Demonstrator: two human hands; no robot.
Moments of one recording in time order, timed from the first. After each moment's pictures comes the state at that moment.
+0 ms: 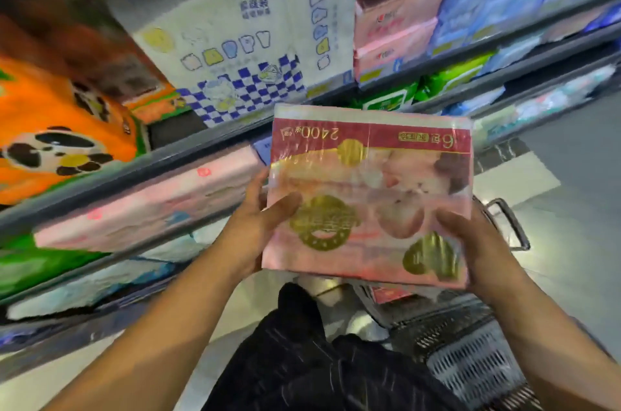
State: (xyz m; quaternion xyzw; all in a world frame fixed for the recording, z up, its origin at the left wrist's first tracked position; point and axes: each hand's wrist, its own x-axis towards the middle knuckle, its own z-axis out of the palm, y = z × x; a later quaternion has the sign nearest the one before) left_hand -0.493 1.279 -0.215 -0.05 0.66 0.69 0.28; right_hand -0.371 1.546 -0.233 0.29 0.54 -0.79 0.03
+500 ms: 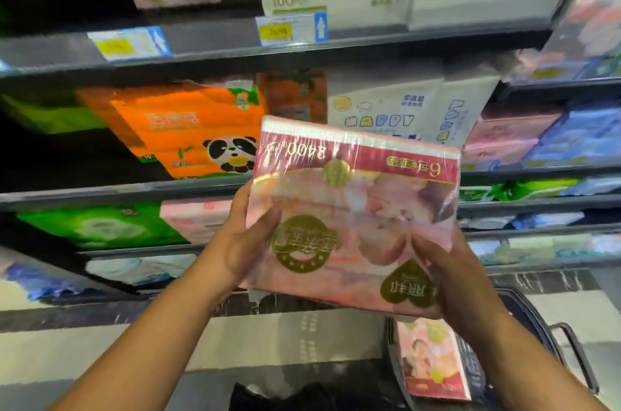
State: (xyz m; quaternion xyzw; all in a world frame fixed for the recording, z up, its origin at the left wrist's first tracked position) left_hand -0.463 1.107 -0.120 -0.06 0.74 0.66 0.08; right_hand -0.419 1.380 -0.127 0.12 0.62 -0.77 0.06
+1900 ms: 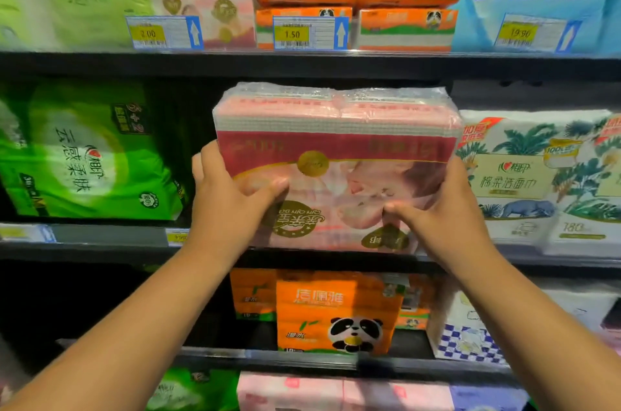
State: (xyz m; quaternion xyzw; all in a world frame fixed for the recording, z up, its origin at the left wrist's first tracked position) left_hand -0.575 0.867 0.119 0.01 0.79 0.48 -0.38; right_hand -0.585 1.119 0.125 -0.09 0.85 -0.43 -0.29
